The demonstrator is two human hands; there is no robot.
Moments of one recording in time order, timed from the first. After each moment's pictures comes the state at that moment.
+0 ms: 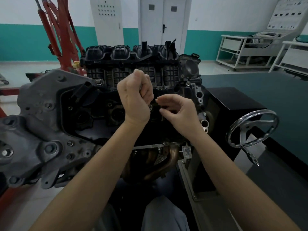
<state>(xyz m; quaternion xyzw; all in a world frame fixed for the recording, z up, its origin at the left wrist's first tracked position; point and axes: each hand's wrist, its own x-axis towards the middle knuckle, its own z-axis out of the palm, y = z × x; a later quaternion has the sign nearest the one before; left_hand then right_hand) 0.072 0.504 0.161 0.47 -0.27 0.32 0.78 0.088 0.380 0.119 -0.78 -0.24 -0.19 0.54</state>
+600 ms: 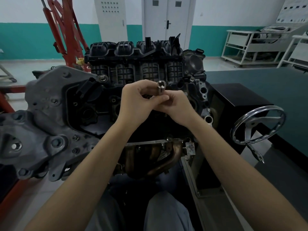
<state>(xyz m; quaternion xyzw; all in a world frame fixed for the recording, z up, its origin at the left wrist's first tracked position) 0.068 0.529 0.141 0.75 -0.20 0.30 0.55 0.120 0.389 0.116 -0.75 -0.35 -0.11 0.56</state>
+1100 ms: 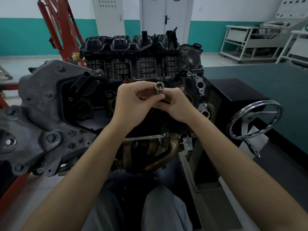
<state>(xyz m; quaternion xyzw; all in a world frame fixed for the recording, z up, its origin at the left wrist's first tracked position) 0.050 0.529 0.138 0.75 -0.23 0.30 0.54 0.117 0.381 0.113 -0.75 -0.40 -0.10 0.52</state>
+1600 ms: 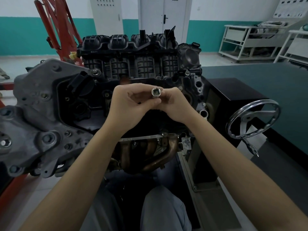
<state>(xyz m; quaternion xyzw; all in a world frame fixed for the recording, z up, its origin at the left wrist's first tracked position) 0.044 0.533 0.135 0.74 -0.26 0.27 0.55 0.118 0.381 0.110 -0.74 -0.41 -0.10 0.52</state>
